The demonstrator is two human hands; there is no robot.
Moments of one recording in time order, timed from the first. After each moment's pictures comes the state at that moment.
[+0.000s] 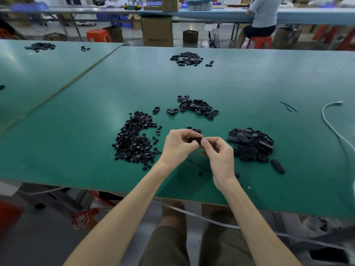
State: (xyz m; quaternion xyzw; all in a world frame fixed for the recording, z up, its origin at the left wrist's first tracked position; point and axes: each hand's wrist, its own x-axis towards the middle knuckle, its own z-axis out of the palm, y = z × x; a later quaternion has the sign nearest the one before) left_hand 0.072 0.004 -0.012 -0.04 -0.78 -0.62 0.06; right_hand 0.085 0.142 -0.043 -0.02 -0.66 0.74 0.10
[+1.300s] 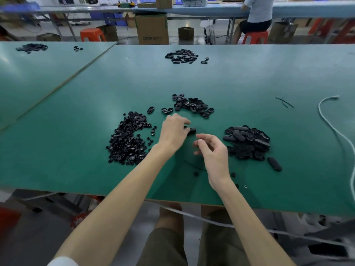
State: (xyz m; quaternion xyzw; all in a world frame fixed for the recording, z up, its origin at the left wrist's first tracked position) left_hand 0.012 0.006 -0.003 -0.04 -0.96 -0.26 0.08; right_hand 0.080 0.140 -0.050 -0.03 -0.67 0.73 0.09
